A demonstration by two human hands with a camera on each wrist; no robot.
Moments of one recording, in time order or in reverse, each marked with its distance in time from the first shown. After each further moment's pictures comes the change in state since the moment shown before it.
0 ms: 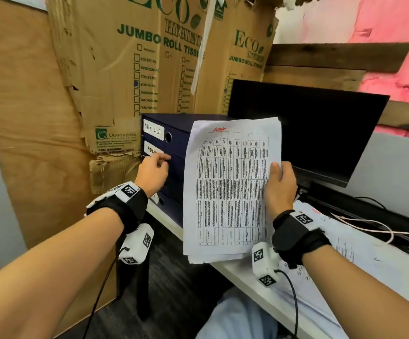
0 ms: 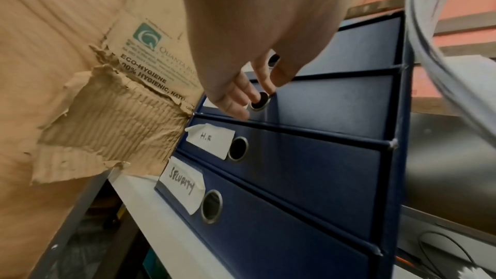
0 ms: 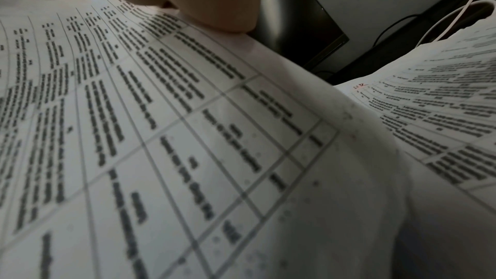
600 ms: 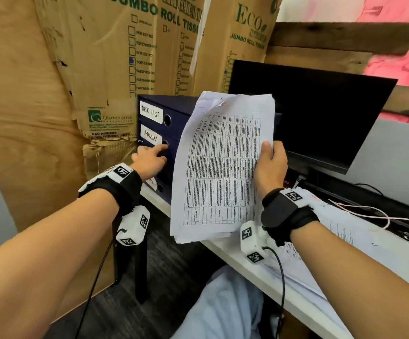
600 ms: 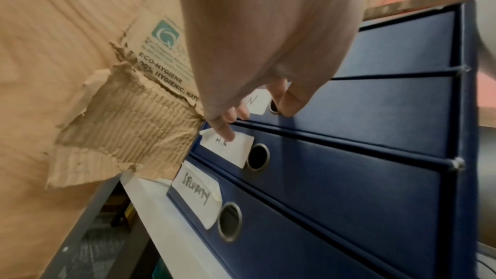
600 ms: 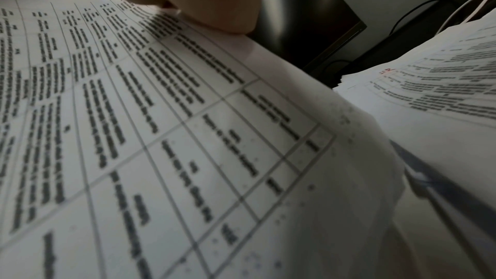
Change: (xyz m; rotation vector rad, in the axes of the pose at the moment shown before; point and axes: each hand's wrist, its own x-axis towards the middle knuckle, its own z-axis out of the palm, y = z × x) left_hand 0.018 -0.022 -0.002 0.274 -0.217 -0.186; right_hand -0.003 -0.018 0.028 -0.005 0.008 0.025
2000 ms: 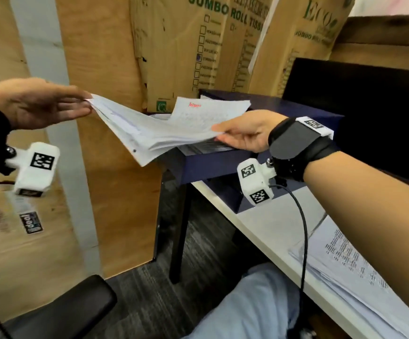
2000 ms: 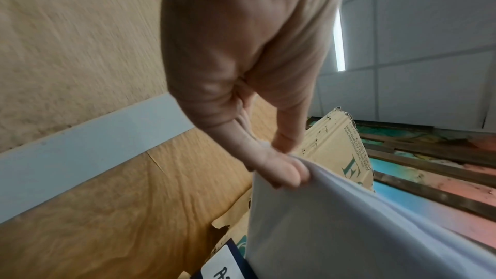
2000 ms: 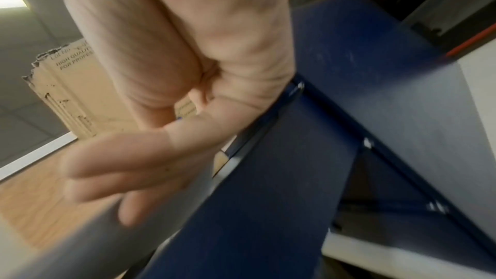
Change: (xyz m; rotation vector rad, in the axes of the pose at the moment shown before) left_hand -0.117 -0.064 -0.252 -0.709 0.257 -0.257; right_hand -0.030 -0.140 0.092 0.001 -1.071 0.632
